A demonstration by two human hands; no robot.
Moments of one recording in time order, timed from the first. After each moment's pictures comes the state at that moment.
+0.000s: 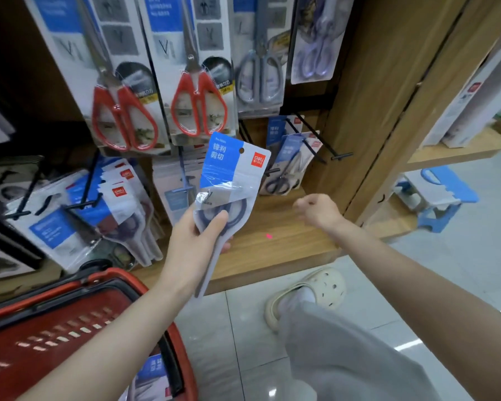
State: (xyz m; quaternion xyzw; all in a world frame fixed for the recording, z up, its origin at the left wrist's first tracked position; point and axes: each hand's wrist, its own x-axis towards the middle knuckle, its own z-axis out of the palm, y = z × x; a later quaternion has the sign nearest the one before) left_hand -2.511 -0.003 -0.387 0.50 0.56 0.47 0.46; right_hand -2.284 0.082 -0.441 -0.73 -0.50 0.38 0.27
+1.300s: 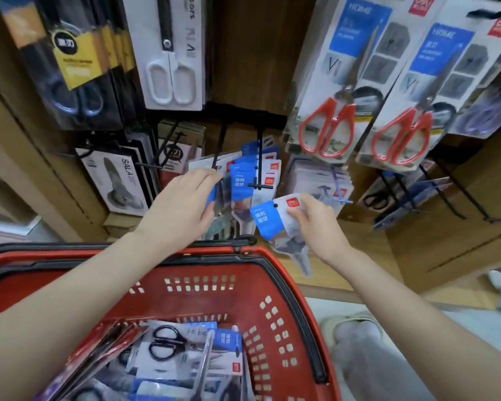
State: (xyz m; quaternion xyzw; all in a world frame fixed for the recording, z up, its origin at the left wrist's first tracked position) left_hand -2.764 -0.008 -0.383 0.77 0.61 0.18 -0.04; right_hand -2.529 0.049 -0.396 -0.54 -0.77 0.24 0.24
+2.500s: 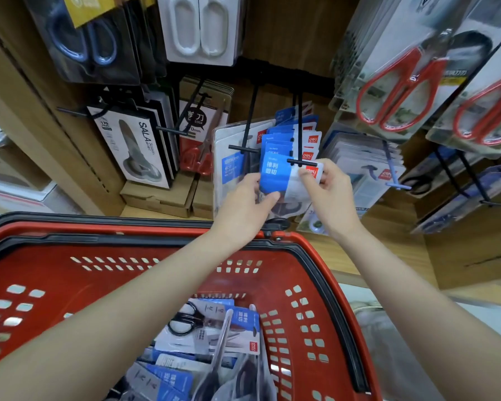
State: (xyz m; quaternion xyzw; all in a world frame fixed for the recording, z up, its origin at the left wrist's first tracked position) left_hand -2.718 0.007 -0.424 0.53 0.66 0.37 0.37; right_hand -2.577 0.072 -0.429 -0.50 -0.68 0.35 0.40
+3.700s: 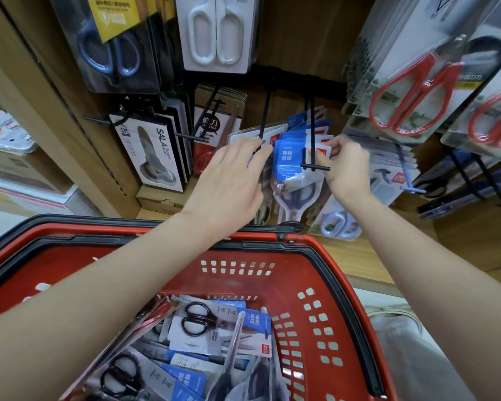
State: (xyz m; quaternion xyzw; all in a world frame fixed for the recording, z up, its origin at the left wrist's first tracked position) left_hand -2.766 -0.003 -0.394 0.75 0.63 0.16 -0.07; right_hand -2.586 0.126 -0.417 -0.60 -0.71 0.17 0.33
